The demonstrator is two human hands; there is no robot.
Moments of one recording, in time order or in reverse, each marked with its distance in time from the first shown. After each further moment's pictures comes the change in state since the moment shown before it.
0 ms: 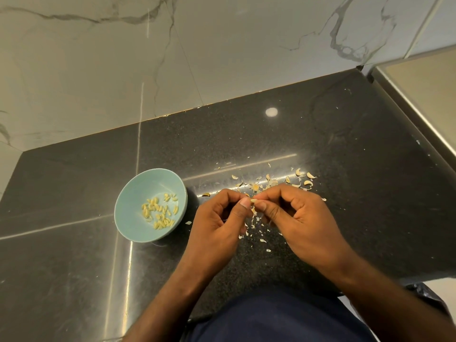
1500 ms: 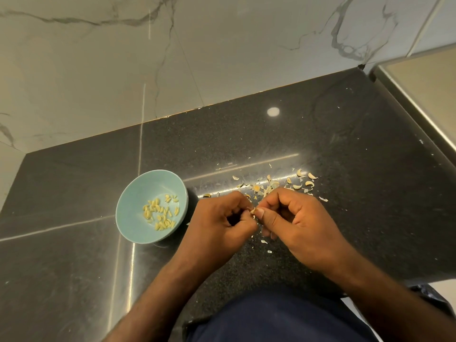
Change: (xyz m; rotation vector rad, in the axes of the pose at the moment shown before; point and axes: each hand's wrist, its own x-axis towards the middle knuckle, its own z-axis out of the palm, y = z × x) left_hand 0.008 0.004 -0.010 0.387 -0.104 0.212; right_hand -0.001 -0.002 -0.004 0.025 -0.135 0.093
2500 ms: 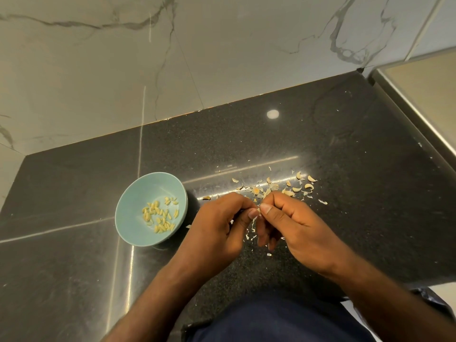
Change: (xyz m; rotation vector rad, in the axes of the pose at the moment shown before) left_hand 0.002 -0.008 -0.001 0.163 -0.023 0.172; right_hand 0.005 0.011 0.000 0.185 -0.131 0.073
